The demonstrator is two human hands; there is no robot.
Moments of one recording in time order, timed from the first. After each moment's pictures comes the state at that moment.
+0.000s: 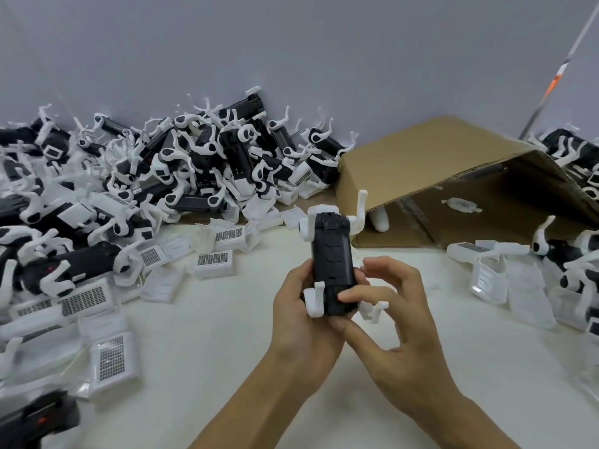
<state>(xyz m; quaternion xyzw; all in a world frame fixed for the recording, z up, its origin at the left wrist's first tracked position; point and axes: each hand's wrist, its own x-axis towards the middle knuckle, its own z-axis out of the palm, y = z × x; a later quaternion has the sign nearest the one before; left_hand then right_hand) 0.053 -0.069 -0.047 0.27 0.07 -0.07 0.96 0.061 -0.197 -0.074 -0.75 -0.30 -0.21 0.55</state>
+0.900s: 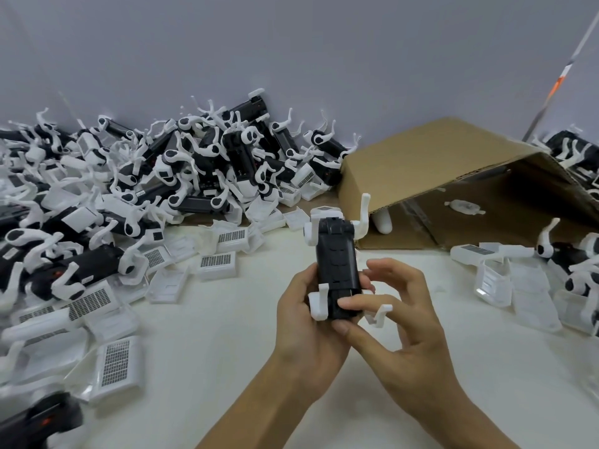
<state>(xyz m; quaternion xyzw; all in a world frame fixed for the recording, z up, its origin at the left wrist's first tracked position) 0.051 -0.070 -0.049 0.27 0.05 -0.07 0.96 0.061 -0.198 -0.074 -0.75 -0.30 -0.20 0.56</state>
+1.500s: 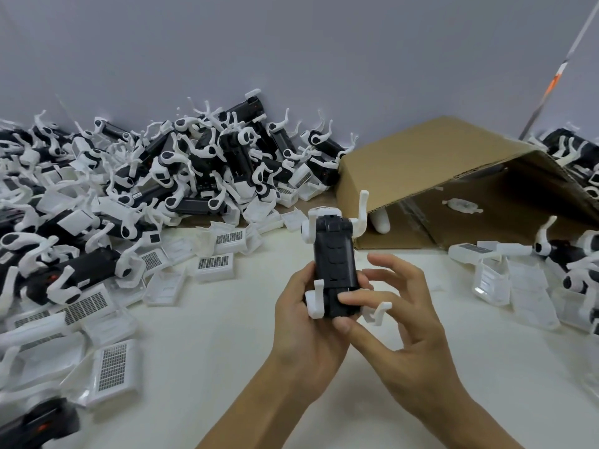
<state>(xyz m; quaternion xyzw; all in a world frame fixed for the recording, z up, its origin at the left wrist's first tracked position) 0.051 -0.070 -0.048 0.27 0.05 -0.07 0.96 0.061 -0.198 -0.072 -0.75 -0.28 -0.17 0.57</state>
